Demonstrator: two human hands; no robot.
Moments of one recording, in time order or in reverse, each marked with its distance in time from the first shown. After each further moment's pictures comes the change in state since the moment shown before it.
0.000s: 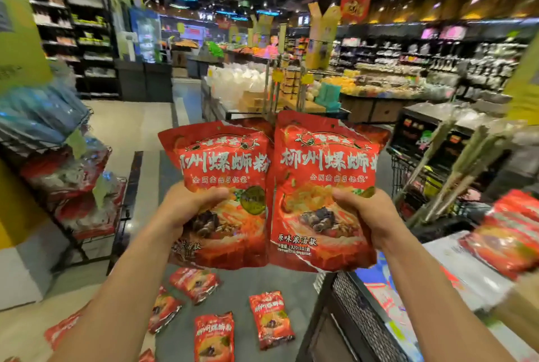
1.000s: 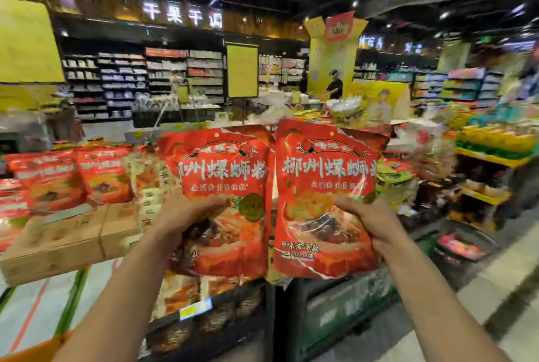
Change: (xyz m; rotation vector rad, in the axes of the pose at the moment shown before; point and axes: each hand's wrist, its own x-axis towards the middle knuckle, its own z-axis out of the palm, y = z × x) left_hand -0.605 0.087 0.456 -0.026 -1.656 0.157; right_hand -0.833 -0.075 -0.328 -0.121 1.638 -0.128
